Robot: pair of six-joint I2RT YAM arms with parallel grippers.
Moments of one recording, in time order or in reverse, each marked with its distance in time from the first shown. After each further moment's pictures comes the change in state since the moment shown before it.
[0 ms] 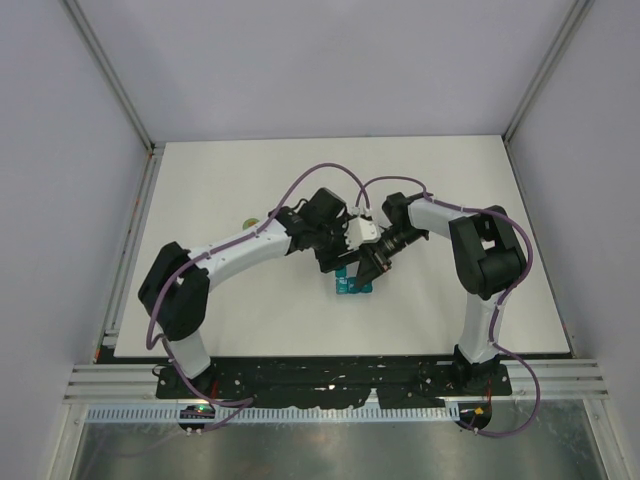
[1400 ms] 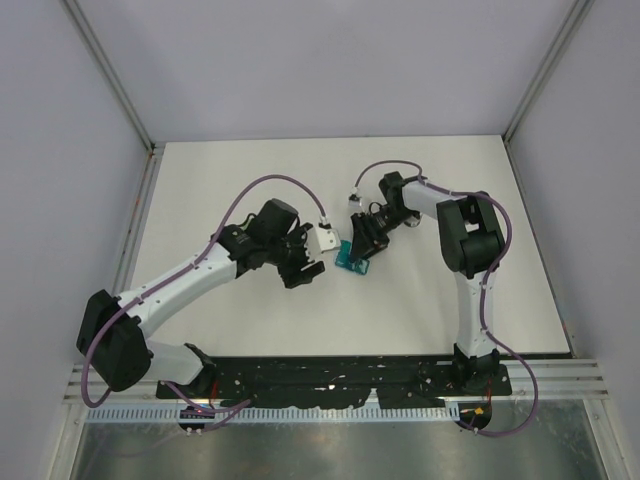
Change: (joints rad) left arm 0.089 -0.399 -0.286 -0.068 0.078 -0.021; right arm -0.049 0.233 0.286 0.097 0.209 0.298
